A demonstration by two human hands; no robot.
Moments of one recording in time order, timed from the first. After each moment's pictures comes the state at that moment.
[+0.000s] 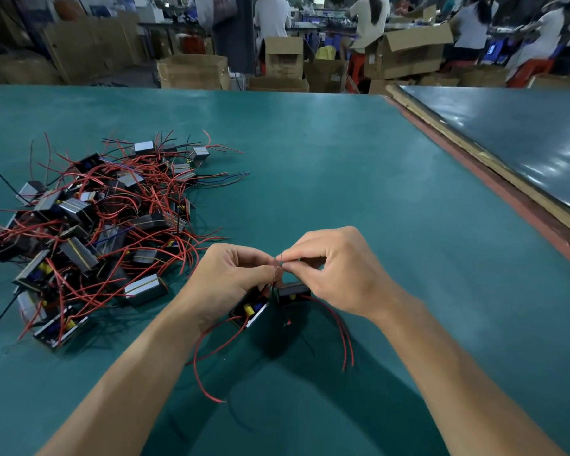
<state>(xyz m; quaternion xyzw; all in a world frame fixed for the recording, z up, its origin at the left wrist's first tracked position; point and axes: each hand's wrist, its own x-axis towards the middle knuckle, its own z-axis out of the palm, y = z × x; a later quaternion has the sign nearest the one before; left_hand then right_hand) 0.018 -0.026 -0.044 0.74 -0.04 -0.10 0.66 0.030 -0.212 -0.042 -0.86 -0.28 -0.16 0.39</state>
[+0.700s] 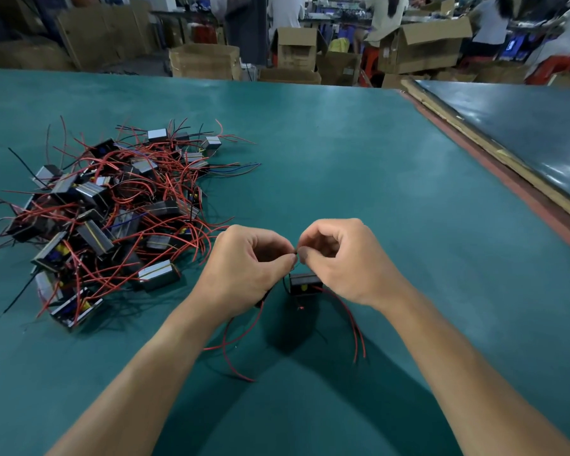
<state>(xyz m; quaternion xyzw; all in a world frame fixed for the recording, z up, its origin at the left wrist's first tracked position) 0.013 -0.030 -0.043 0.82 -0.12 0.04 0.55 0.025 -0.205 -0.040 -0.86 -0.19 -0.06 0.48</state>
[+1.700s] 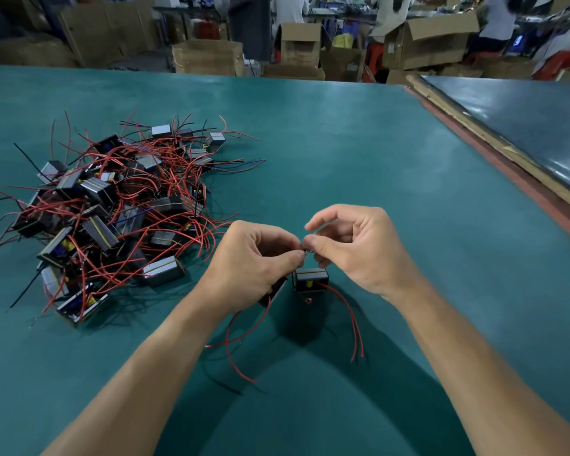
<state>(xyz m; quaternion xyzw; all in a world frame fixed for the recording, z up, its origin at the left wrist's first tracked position) 0.011 -0.030 -0.040 0.78 -0.13 0.00 0.61 0.029 -0.212 -0.036 -0.78 -0.17 -0.04 0.60</state>
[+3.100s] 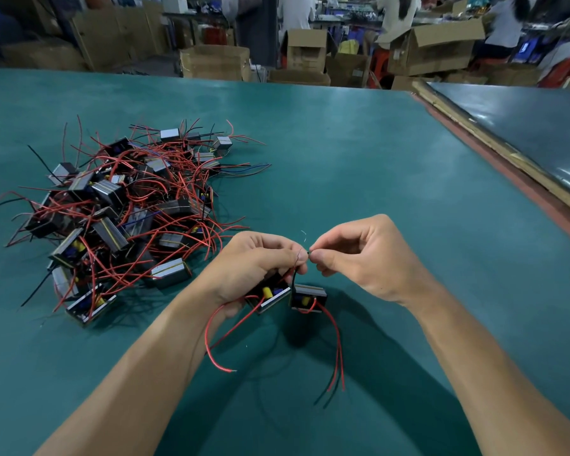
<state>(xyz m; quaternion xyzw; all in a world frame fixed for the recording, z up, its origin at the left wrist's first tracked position) 0.011 -0.024 -0.028 0.69 -0.06 -0.15 0.70 0.023 -0.216 -0.027 -0.80 -0.20 0.00 0.56</state>
